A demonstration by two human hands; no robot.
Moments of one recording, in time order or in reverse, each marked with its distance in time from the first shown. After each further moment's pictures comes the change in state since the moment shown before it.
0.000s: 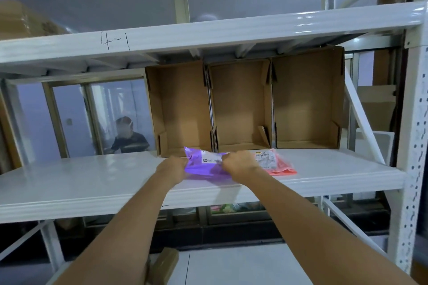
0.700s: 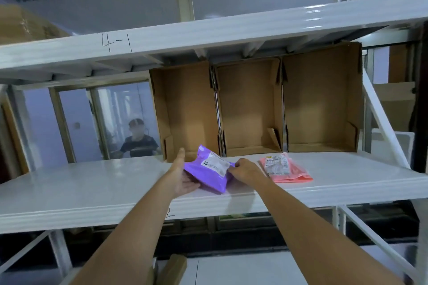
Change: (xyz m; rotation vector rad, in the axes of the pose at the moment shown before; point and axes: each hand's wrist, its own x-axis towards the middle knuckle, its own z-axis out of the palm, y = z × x) left_hand 0.013 0.010 -0.001 -1.599 -0.195 -0.639; right_hand 0.043 0.001 0.052 0.997 -0.173 0.530
